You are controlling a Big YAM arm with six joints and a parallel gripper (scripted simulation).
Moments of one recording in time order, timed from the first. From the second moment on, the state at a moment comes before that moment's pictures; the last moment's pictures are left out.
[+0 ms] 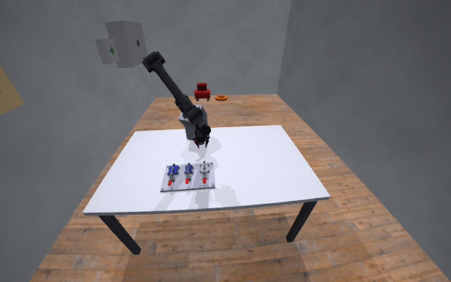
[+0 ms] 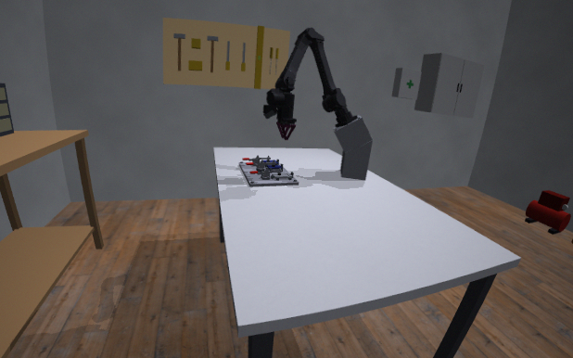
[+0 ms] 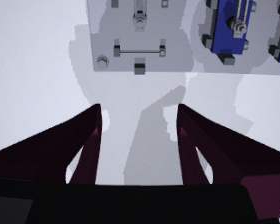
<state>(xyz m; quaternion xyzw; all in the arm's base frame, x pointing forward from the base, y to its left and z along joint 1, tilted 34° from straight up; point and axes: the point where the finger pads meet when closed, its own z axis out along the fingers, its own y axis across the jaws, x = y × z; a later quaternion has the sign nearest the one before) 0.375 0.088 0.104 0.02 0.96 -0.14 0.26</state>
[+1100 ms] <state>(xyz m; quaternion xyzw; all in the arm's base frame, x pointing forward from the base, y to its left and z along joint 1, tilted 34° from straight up) 0.393 0.079 0.072 0.02 0.96 -0.13 0.26</state>
